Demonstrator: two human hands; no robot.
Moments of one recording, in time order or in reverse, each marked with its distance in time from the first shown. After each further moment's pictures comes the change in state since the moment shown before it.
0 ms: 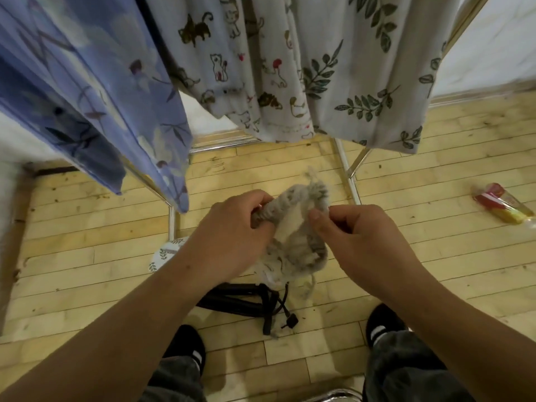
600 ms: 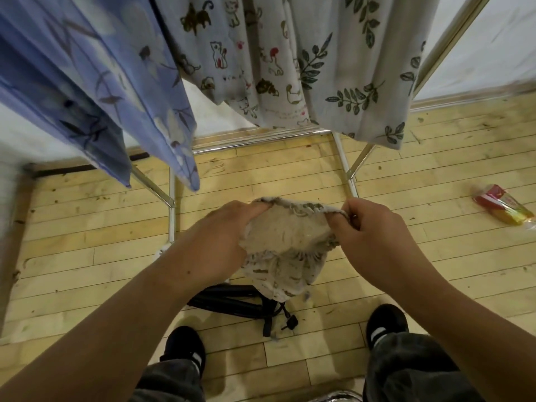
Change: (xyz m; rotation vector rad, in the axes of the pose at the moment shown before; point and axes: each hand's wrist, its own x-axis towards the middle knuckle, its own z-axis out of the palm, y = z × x) left_hand 0.006 -0.035 -0.006 0.303 -0.213 0.041; right_hand 0.013 0.016 -0.005 -0.233 0.118 0.049
